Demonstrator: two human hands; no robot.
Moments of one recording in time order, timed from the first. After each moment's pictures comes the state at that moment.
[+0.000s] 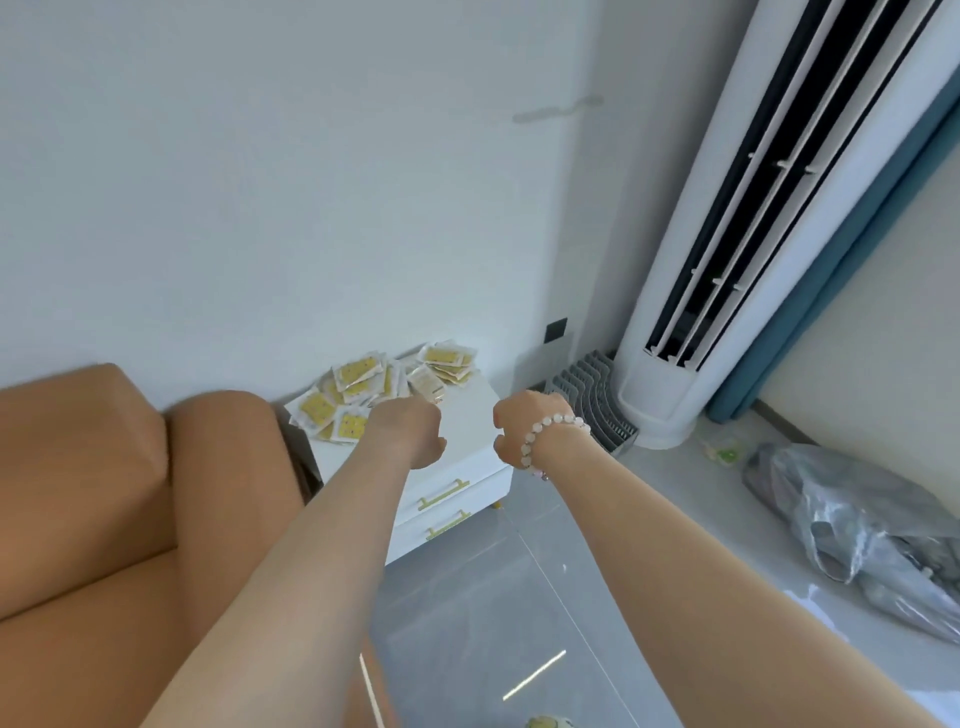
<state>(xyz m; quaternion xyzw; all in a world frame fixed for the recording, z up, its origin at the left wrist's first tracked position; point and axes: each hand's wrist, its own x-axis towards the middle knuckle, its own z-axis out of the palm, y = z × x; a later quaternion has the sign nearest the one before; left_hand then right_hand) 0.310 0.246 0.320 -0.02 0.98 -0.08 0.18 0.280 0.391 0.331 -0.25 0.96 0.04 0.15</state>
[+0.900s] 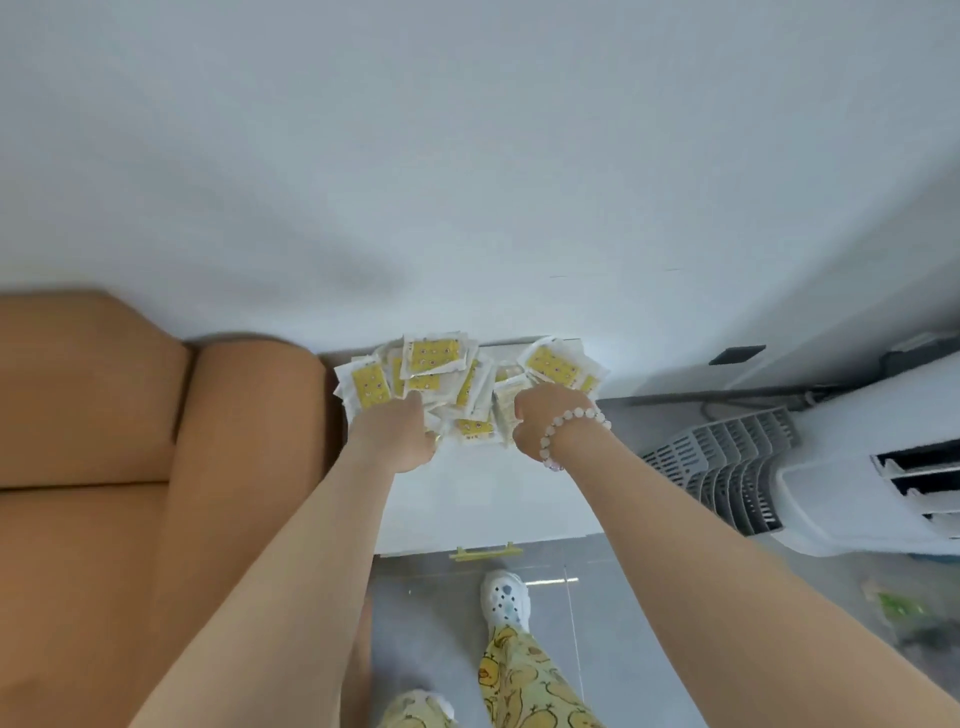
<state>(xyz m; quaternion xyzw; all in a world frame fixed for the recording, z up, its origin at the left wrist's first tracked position) 0.083 0.069 0.174 -0.32 0.90 0.14 0.27 -0.035 0.202 0.201 -0.39 0.86 0.09 0.30</state>
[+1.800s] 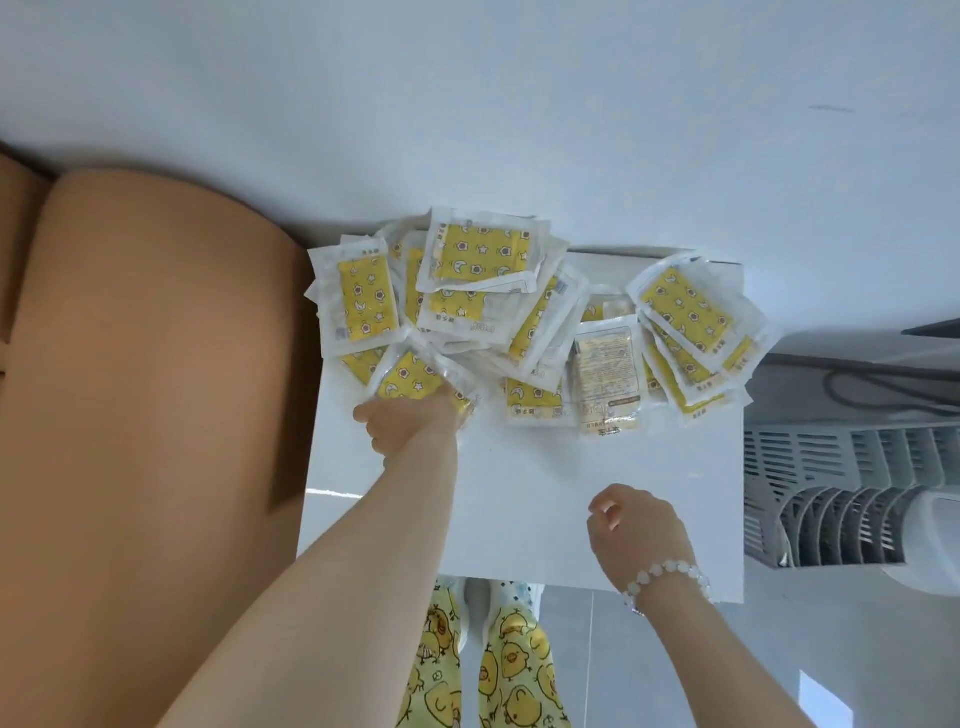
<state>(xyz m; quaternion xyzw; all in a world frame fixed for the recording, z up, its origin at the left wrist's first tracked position) 0.046 0.041 -0.095 -0.84 0.35 0.41 0.00 -0.023 0.234 -0.051 -0.16 0.89 -0.02 0.44</state>
